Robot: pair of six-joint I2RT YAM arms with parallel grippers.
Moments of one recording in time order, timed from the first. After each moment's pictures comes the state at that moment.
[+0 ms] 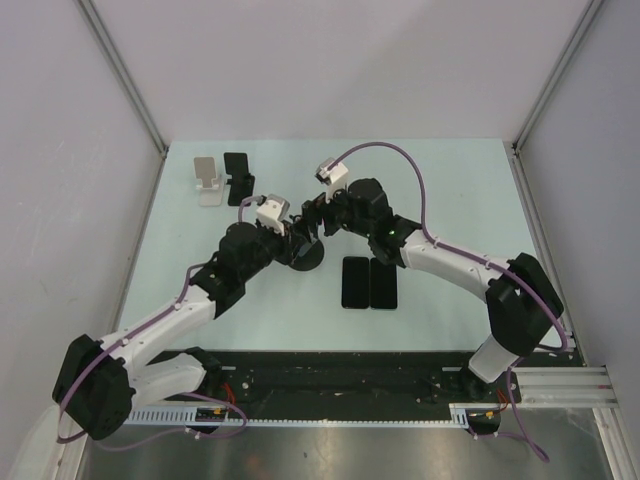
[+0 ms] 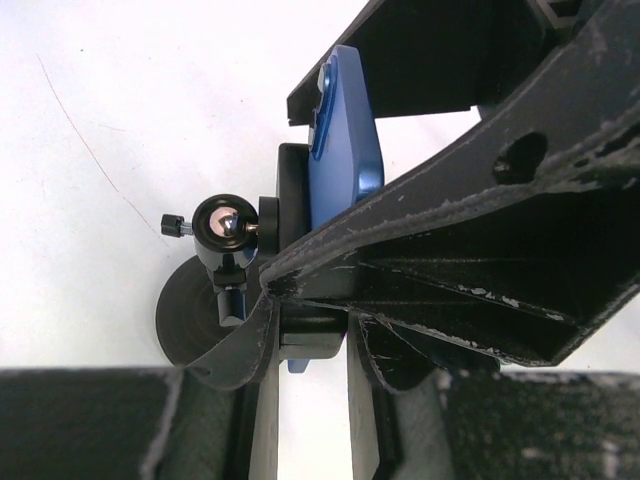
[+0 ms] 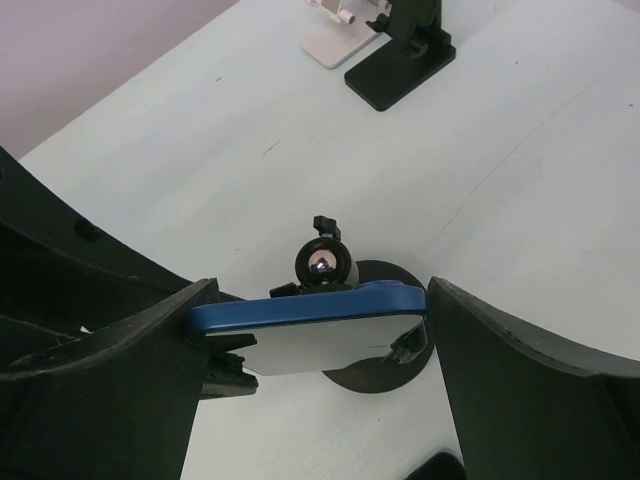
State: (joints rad) left arm -0.60 1.06 0.63 0.18 0.06 -0.18; right arm 0.78 1.62 1.19 0.18 -0.17 0.14
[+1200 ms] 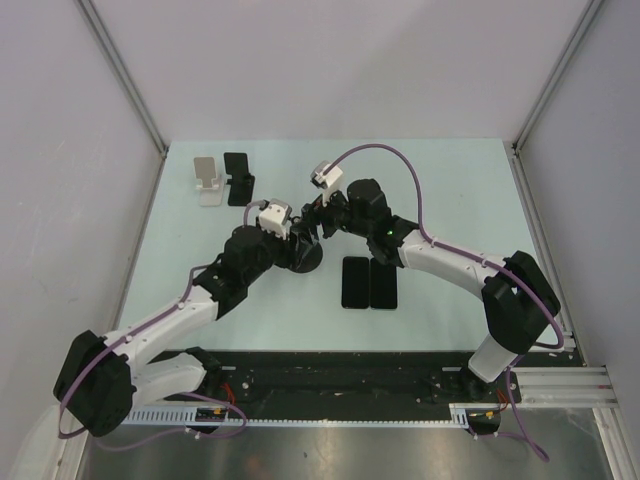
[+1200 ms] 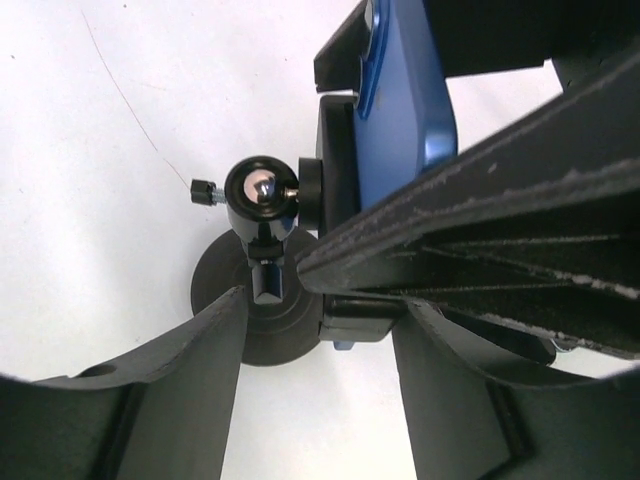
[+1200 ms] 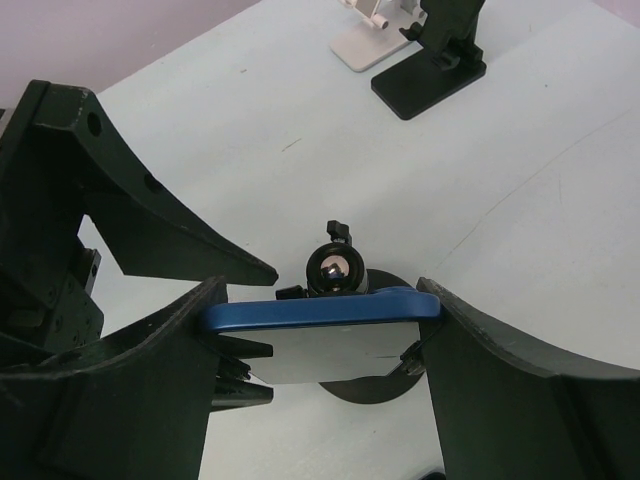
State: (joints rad) left arm -0.62 1.07 0.59 0.15 -0.04 -0.14; right arm 0.77 1.65 1.18 0.23 -0.26 0.08
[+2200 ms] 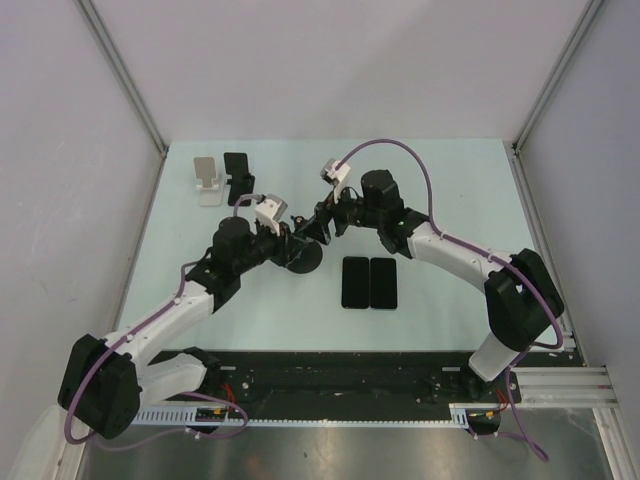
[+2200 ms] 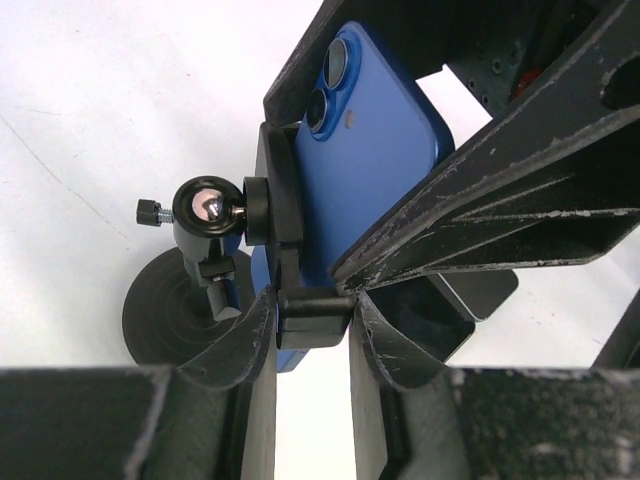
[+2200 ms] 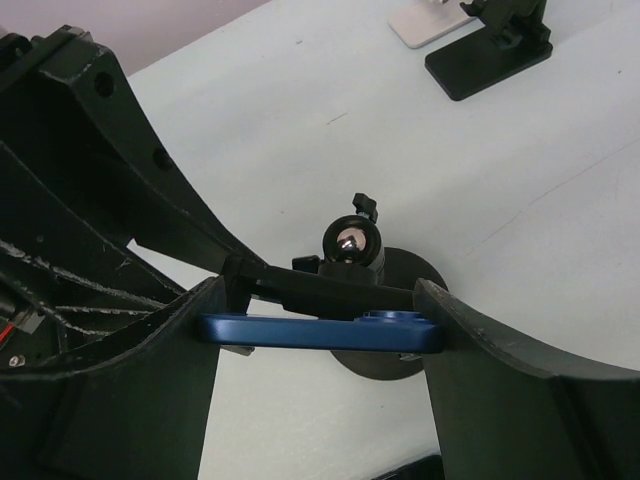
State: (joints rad) left arm -0.49 1.08 0.62 0.16 0.28 -0.16; right arm 0.66 1.64 1.18 0.17 -0.50 0.05
